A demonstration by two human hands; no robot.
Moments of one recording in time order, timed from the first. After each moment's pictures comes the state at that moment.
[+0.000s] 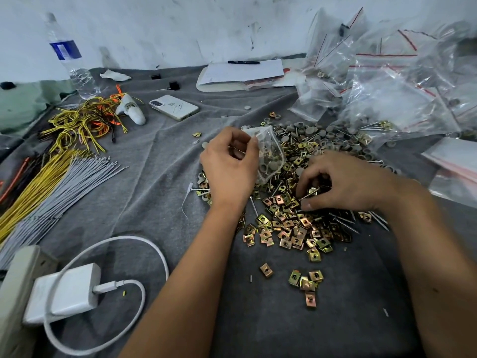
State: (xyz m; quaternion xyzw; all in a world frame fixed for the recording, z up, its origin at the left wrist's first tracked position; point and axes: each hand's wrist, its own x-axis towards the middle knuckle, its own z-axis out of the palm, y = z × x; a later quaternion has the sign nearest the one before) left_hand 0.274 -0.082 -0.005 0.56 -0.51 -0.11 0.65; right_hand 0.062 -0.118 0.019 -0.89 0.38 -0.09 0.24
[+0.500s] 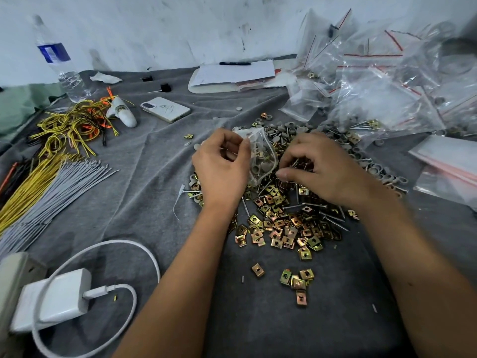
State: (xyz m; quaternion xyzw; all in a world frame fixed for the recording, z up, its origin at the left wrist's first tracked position) left_hand 0.273 -0.083 -0.007 0.56 -0.51 -0.11 0.64; right_hand 0.077 -0.113 0.016 -0.87 0.38 -0.28 0.17
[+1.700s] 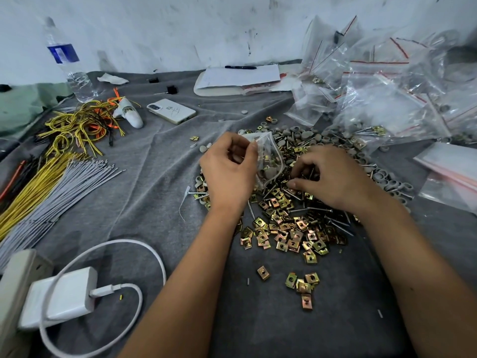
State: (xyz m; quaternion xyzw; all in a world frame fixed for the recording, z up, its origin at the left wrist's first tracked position) left_hand 0.270 -0.081 -0.004 0.58 -0.49 -0.11 0.64; right_hand 0.077 -0.116 0.007 -0.84 0.47 -0.23 0.14
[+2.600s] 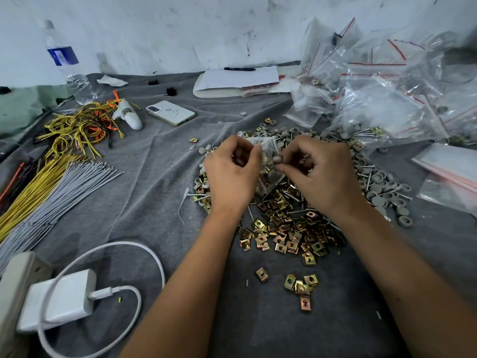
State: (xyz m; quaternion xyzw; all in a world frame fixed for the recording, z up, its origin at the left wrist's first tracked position) left_hand 0.269 -0.080 -0.004 0.58 -0.54 -0.09 0.61; right_hand 0.100 -0.101 0.007 -0.80 0.36 -0.47 0.13
